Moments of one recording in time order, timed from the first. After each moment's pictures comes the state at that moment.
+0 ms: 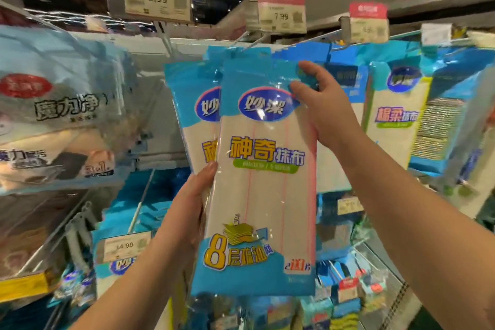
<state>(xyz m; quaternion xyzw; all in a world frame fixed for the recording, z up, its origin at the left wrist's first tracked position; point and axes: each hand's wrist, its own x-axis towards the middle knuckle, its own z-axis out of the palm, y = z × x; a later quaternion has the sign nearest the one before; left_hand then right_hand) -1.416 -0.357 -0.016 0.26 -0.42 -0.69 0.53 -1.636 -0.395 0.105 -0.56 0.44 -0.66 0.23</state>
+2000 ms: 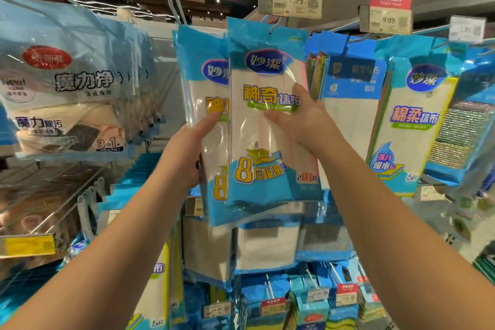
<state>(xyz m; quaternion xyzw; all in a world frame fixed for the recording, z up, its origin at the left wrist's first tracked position) -1.414 -0.402 0.018 0.36 -0.41 -0.60 0.59 -1.624 -0.398 0.074 -0.64 0.65 -0.40 0.10</state>
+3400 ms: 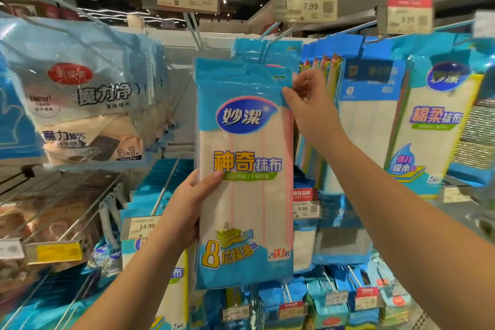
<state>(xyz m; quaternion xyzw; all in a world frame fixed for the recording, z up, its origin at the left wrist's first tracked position) -1.381 -0.369 -0.046 0.35 -0.46 -0.60 0.55 -1.603 -0.422 0.078 -0.66 0.40 -0.62 0.14</state>
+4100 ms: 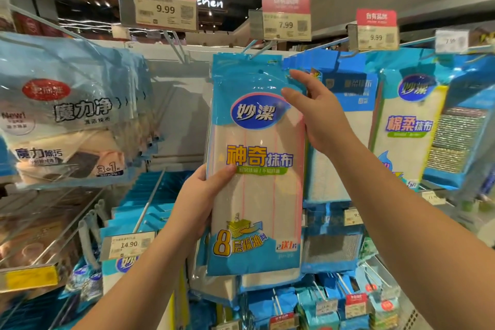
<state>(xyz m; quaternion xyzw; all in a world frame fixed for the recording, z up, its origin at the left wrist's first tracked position) -1.422 -0.380 -0.016 0.35 -0.51 -0.56 0.54 -1.634 -0.416 0.101 -0.59 0.36 -0.65 0.31</state>
